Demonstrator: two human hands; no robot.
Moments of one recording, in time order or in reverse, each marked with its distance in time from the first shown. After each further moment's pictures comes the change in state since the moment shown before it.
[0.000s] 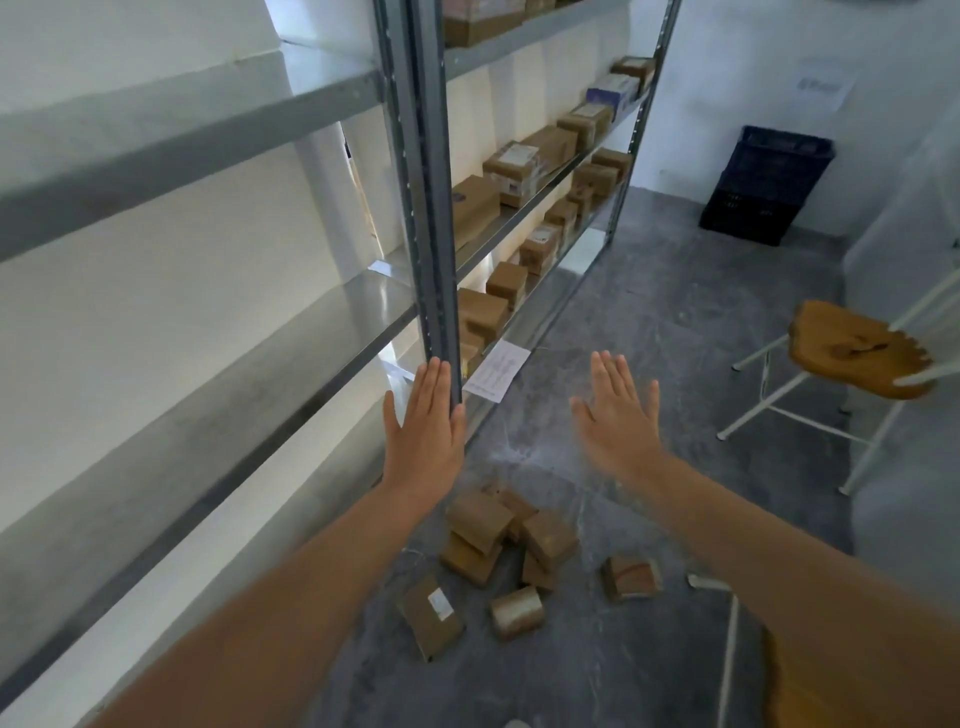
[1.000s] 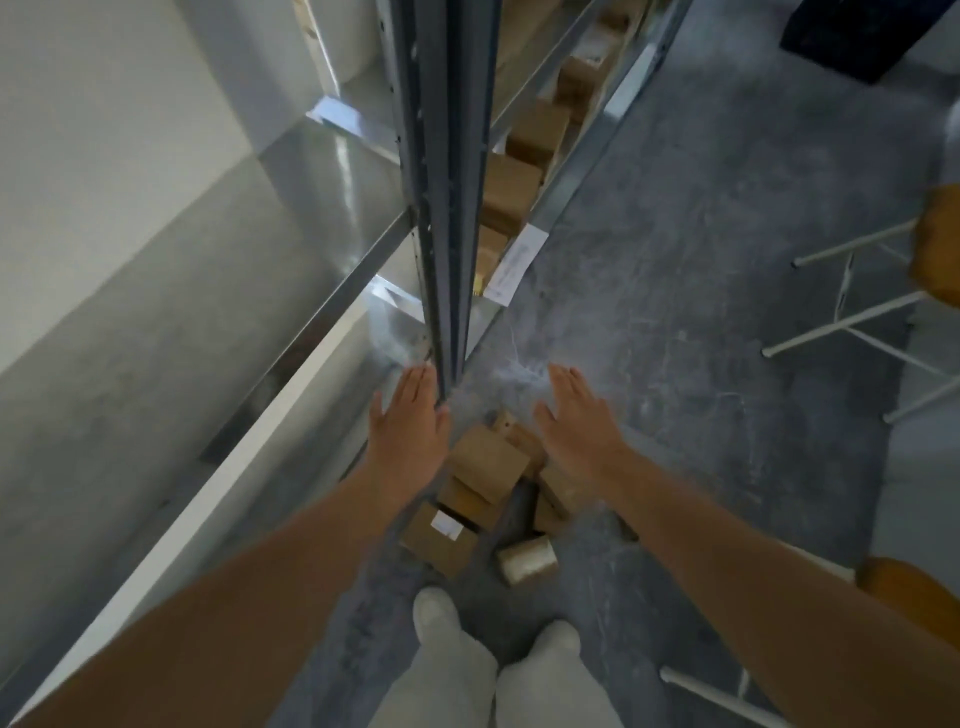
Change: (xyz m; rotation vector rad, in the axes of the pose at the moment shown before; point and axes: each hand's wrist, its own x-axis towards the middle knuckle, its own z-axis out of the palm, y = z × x) left_hand 0.170 -0.168 0.211 -0.104 -0.420 -0.129; right_hand 0.212 -0.040 0.225 0.099 -0.456 0.085
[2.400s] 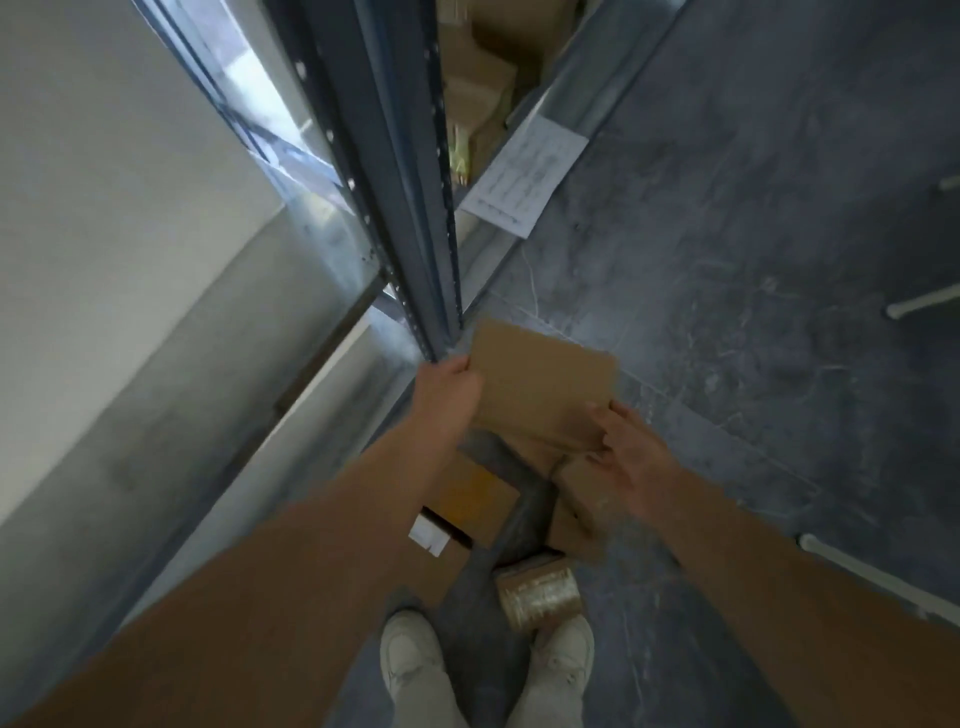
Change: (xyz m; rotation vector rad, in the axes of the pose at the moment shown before) left_hand 0.138 0.001 0.210 -0.852 -0.107 -0.522; right_hand 0.161 0.180 0.175 1.299 -0.040 0.537
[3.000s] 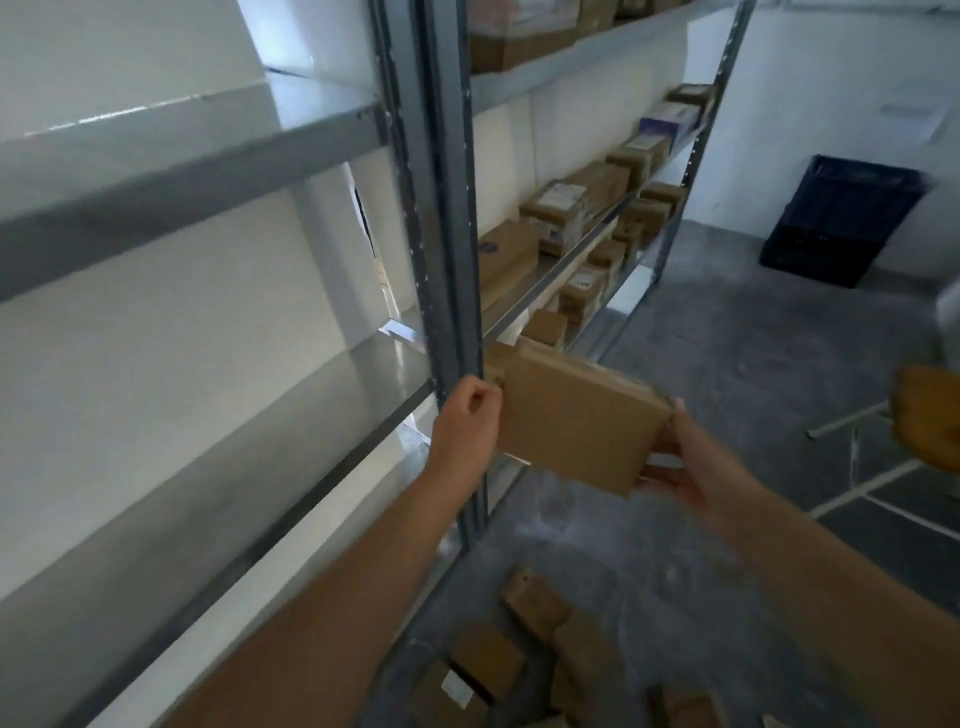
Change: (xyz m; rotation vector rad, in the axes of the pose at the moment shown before) left_hand -0.392 0.270 -0.129 -0.044 0.246 0.637; right_hand -0.416 -0.248 -0.068 0.016 -0.091 -0.488
